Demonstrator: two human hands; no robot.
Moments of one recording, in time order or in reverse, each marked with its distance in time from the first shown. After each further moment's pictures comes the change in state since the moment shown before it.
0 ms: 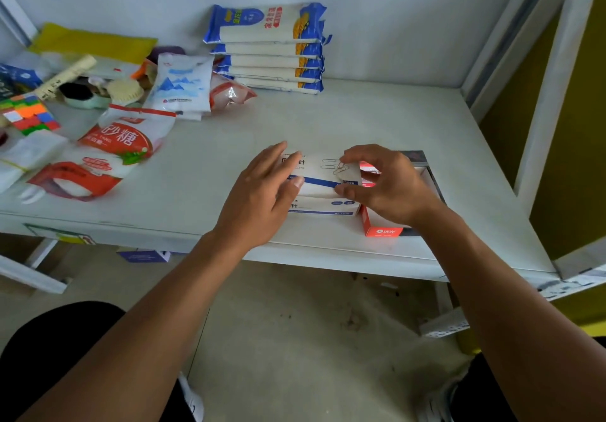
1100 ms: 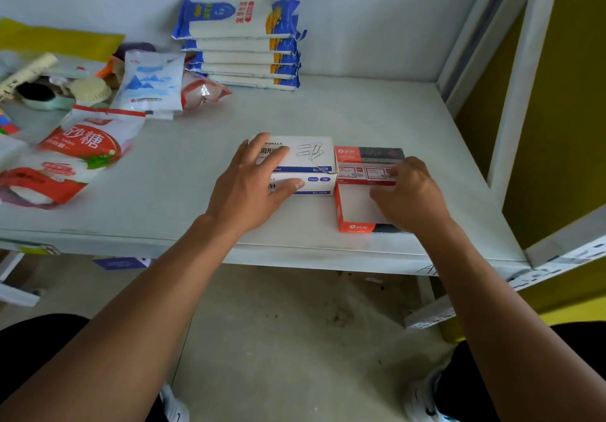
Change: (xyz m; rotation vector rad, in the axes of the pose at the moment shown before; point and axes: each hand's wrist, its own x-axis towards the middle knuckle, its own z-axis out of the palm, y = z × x) left_hand 0.027 0.006 0.017 0.145 -0.053 -0.036; right_hand -0.022 0.046 -0.019 -0.345 0.271 0.418
